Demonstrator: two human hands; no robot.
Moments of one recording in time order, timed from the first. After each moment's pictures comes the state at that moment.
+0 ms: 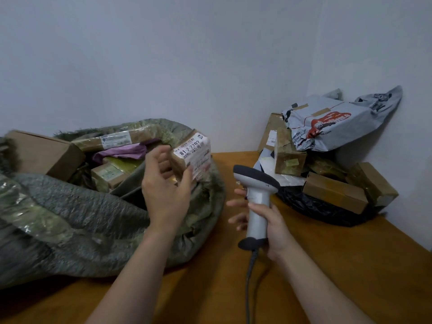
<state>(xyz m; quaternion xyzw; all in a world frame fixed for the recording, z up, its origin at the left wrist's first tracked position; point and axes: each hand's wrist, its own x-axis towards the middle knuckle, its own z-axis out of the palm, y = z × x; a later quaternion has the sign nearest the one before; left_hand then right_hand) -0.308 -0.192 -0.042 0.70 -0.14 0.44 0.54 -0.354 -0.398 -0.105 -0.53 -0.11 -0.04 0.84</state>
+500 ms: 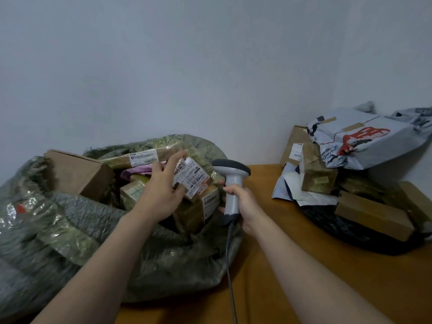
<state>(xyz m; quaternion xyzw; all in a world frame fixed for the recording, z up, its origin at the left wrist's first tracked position) -0.258 -0.102 0.006 0.92 -0.16 0.22 0.29 -0.244 -0.315 -0.056 -0.57 0.02 0.02 0.82</state>
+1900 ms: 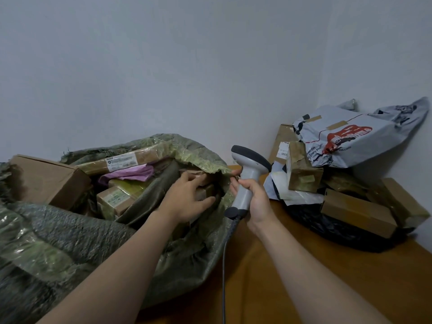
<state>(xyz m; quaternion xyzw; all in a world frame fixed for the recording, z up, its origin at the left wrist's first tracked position) -0.197 -0.165 -0.037 0.95 -0.21 0.14 0.17 -0.248 -0.357 -0.053 -0.45 -0.02 -0.07 0.89</state>
